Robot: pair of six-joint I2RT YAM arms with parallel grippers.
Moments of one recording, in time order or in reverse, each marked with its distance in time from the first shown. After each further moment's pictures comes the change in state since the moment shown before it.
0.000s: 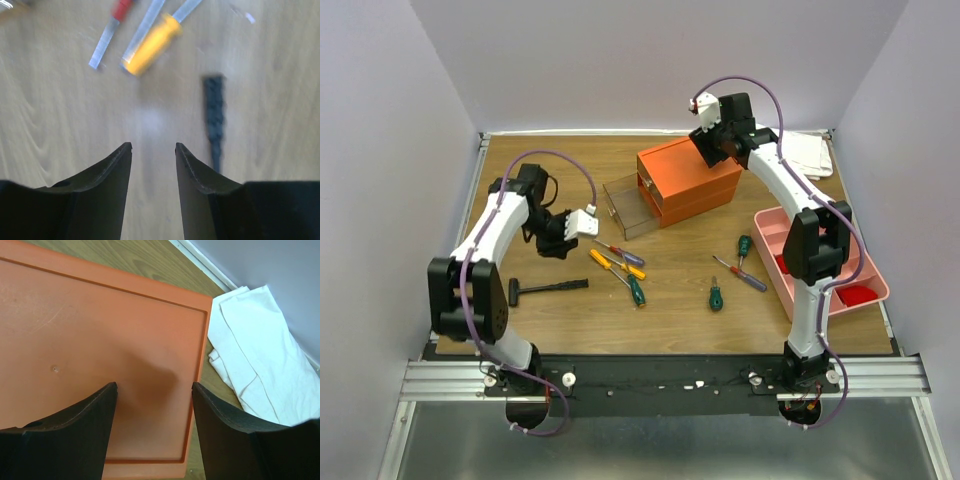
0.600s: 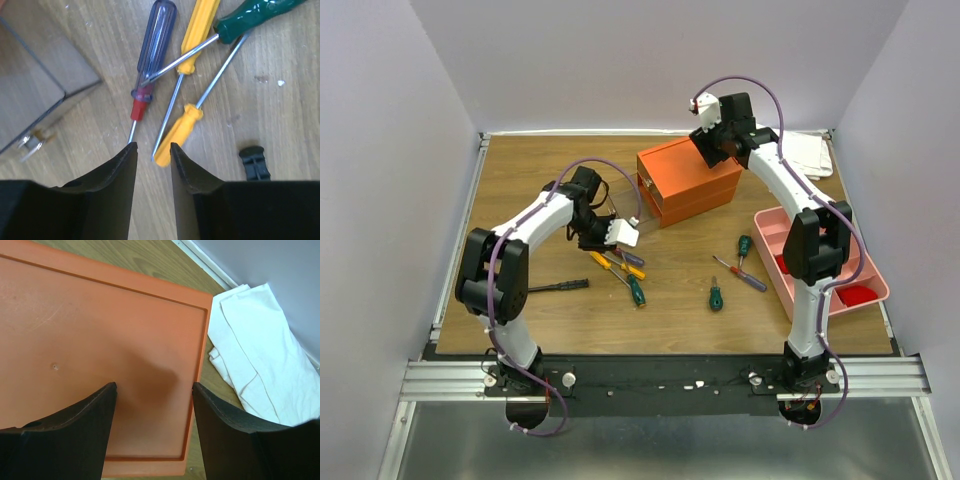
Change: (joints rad) left arm -0.232 0.078 -0.038 0.241 -0.037 0.017; right arm 0.000 0.000 0.005 -0.013 0.000 0.000
